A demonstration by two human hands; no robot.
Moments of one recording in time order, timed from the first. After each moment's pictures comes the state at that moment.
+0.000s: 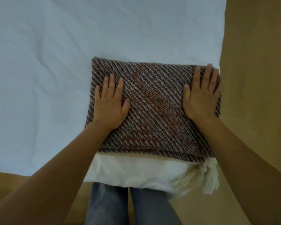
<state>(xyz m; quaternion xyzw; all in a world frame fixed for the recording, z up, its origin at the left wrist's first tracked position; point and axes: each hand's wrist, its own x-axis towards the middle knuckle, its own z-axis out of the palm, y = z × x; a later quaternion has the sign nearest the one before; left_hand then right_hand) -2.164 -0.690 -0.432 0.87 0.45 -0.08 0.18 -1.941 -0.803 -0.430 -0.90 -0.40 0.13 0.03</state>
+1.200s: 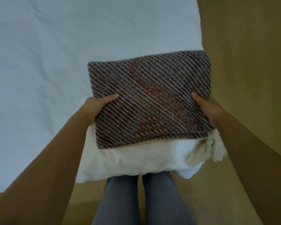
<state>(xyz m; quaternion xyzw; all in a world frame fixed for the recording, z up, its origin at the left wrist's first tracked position) -2.200 -0.639 -0.404 0.43 0.61 -0.09 0.66 -1.961 -0.886 -0.418 -0.78 0.05 0.45 0.42</state>
